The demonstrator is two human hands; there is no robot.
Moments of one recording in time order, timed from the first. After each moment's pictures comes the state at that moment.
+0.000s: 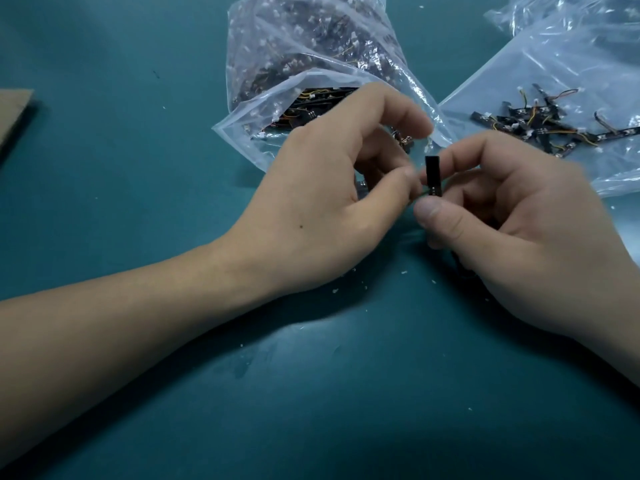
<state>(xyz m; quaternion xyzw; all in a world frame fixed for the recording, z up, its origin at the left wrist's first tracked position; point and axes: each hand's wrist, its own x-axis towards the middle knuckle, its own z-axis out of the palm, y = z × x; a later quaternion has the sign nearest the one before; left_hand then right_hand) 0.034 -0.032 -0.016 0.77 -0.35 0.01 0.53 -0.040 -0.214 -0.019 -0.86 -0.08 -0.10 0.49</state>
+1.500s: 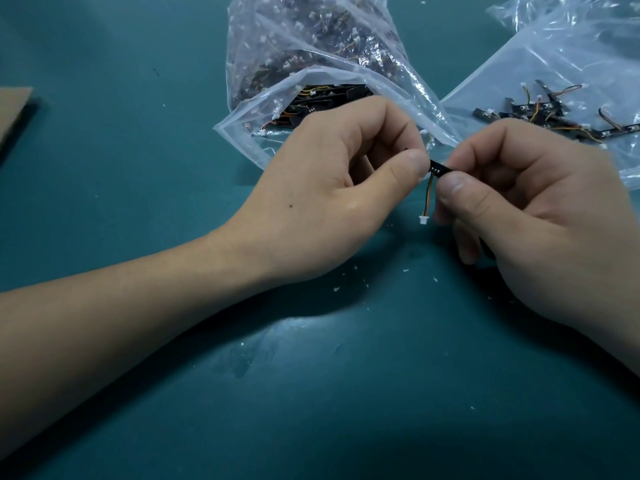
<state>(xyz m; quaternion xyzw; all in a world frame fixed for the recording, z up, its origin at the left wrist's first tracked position) 0.034 -0.031 -0.009 0.76 -0.34 -0.06 0.55 -0.038 -0.216 -0.019 -0.85 -0.05 -0.13 0.51</state>
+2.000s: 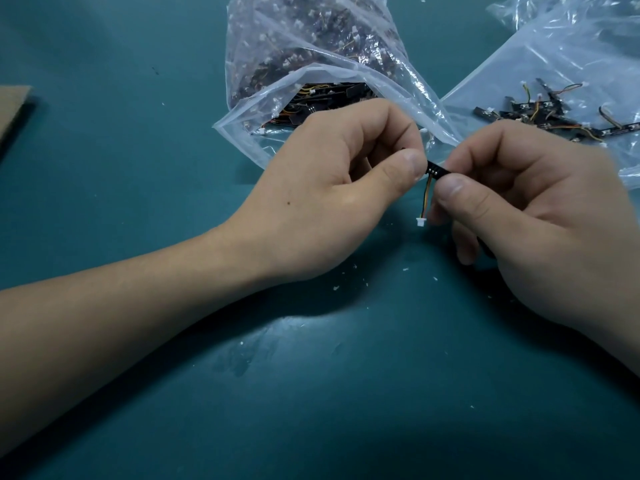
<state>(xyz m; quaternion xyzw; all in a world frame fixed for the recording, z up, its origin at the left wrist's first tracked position) 0.035 -0.031 -0.007 0.76 -0.35 -0.06 0.55 -0.038 -0.217 -0.019 -0.85 -0.06 -0.13 0.51</state>
